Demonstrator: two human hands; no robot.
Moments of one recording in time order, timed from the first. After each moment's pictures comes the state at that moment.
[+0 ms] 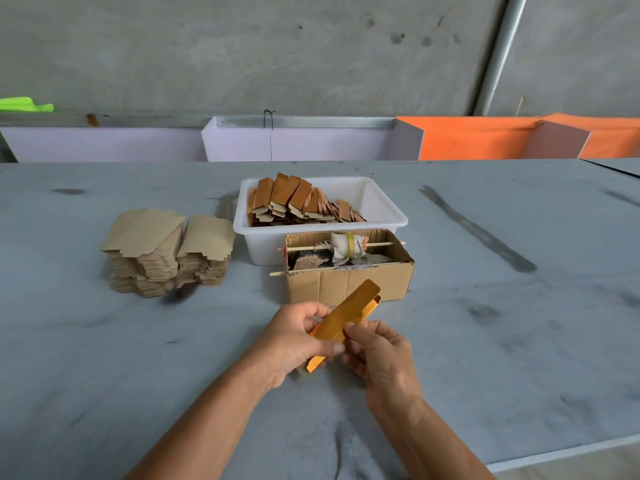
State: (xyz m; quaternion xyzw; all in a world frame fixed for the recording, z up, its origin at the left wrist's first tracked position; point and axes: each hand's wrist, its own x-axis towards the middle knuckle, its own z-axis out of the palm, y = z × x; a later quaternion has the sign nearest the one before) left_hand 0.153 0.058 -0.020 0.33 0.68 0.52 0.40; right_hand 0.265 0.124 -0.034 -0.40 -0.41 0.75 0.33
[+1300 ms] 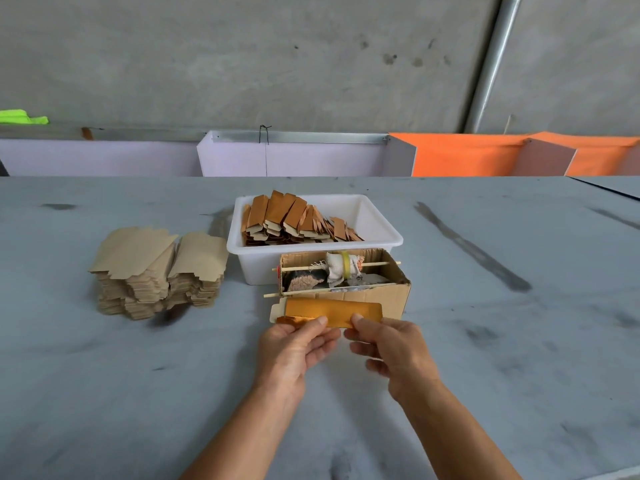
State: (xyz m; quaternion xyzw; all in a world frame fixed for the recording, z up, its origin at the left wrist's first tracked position) left_hand 0.160 0.086 -0.023 0.07 0.50 0.77 0.39; right_hand 0.266 0.160 -0.001 -0.46 -0.54 0.66 0.26
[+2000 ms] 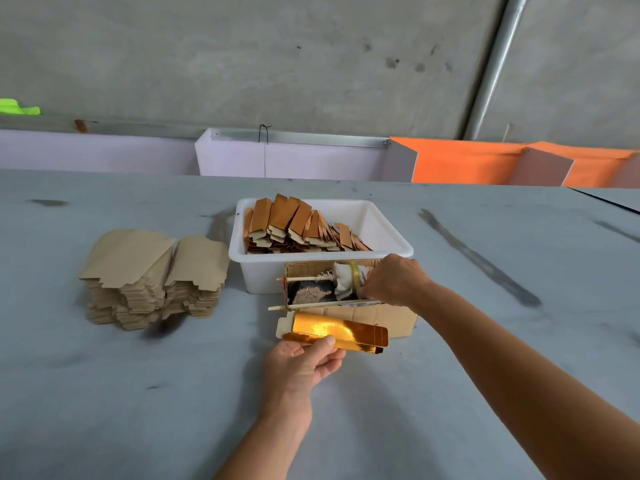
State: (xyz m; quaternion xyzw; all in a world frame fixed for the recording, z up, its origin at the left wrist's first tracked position) left_hand 0.151 0.092 -0.044 0.09 0.50 0.78 0.36; right_hand 0.199 0.259 0.041 -0.46 -0.87 0.16 0.03
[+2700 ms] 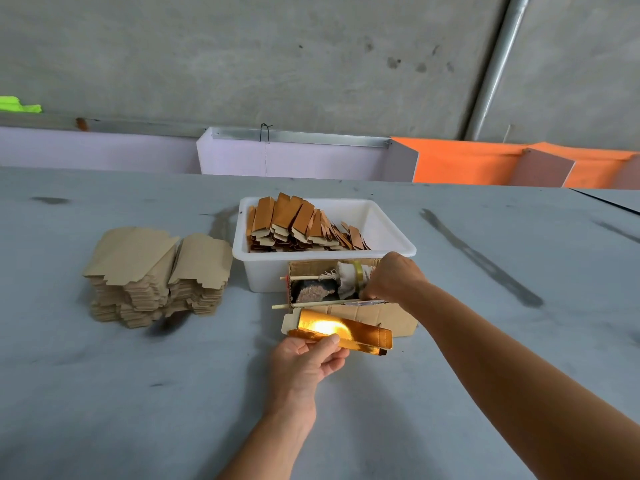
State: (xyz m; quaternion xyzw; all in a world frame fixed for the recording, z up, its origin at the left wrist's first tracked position) left_hand 0.150 0.093 -0.048 0.10 0.51 0.78 0.35; right_hand 0.186 0.253 0.034 -0.50 -0.85 0.17 0.07
